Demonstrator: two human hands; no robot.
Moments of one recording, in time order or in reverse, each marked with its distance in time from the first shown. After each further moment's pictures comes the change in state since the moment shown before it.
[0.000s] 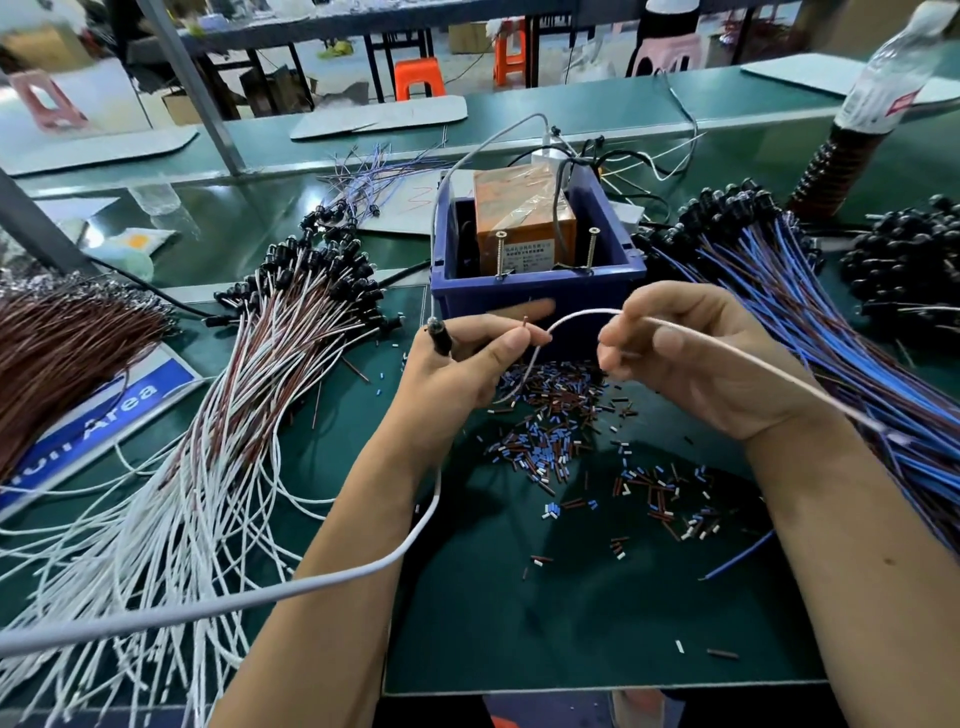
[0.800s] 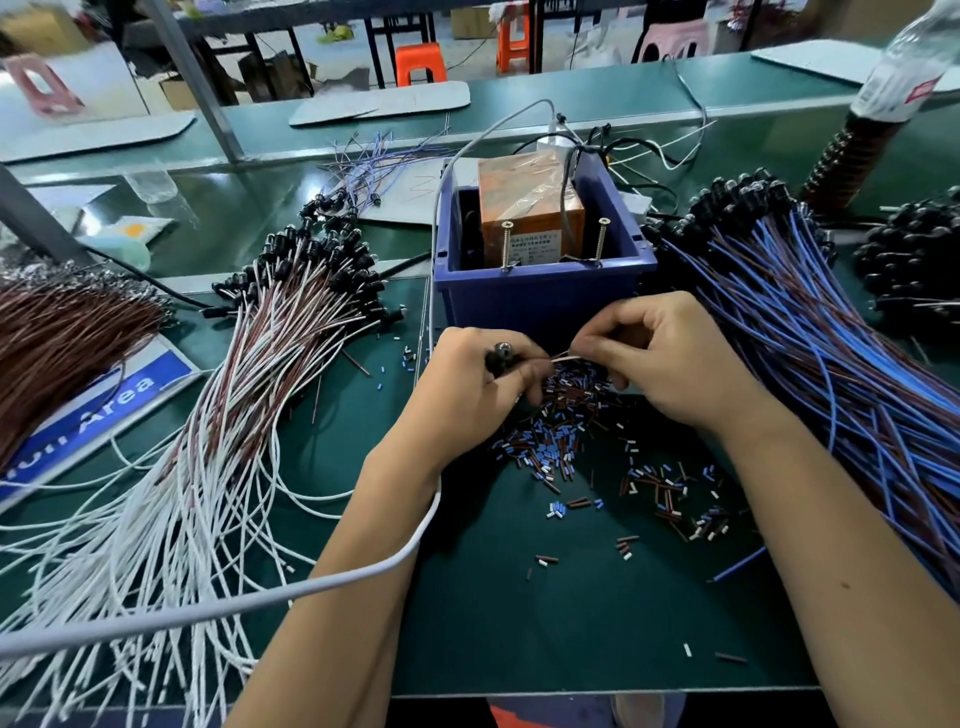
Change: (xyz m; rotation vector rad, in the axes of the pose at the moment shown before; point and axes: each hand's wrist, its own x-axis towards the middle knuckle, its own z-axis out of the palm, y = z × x) left_hand 0.005 -0.007 0.000 0.657 -0.090 0.140; right_hand 0.020 0.023 0.005 -0.904 0.346 0.108
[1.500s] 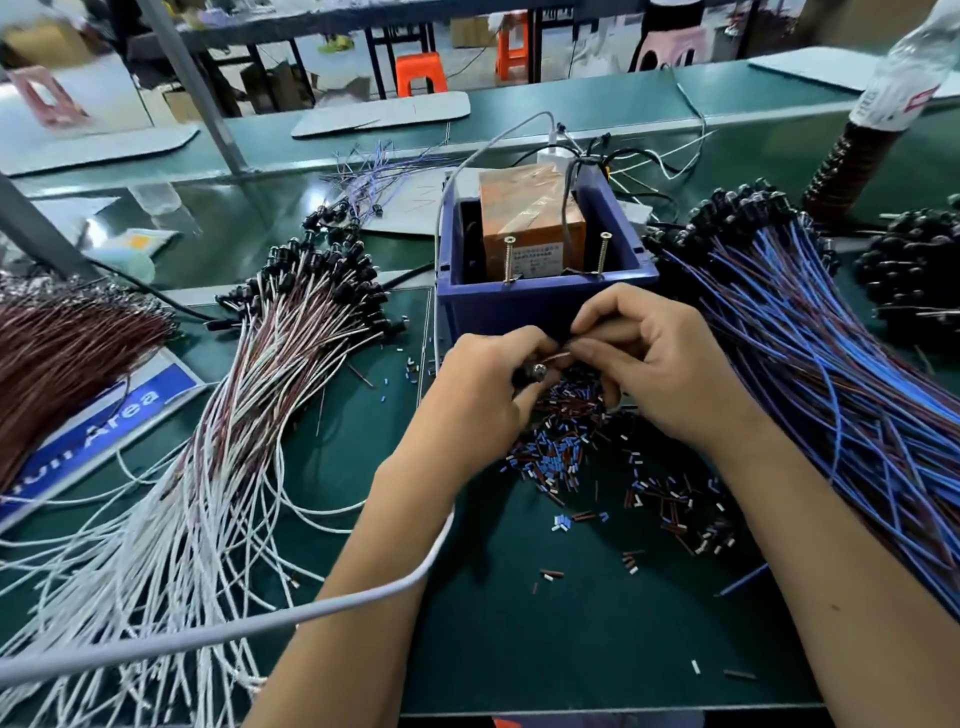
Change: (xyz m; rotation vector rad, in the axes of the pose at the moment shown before) left_hand 0.001 0.011 0.001 0.222 0.054 0.109; right_hand -0.001 -0.001 0.007 0.128 0.011 -0.152
